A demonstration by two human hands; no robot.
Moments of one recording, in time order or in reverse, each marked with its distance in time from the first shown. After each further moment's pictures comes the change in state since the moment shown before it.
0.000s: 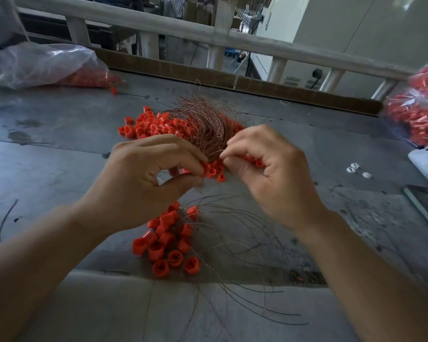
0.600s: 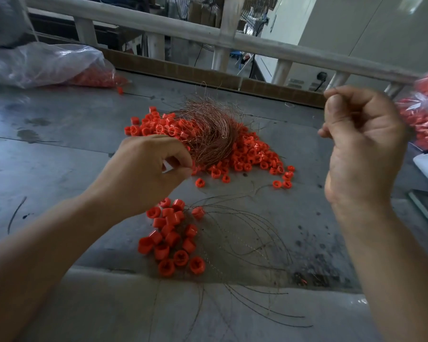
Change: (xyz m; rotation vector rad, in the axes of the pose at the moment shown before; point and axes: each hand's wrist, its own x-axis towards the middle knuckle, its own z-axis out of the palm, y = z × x) left_hand 0.002 -0.013 -0.003 0.147 -0.066 -0.321; right_hand 0.018 0.007 -0.036 0.374 0.610 0.191
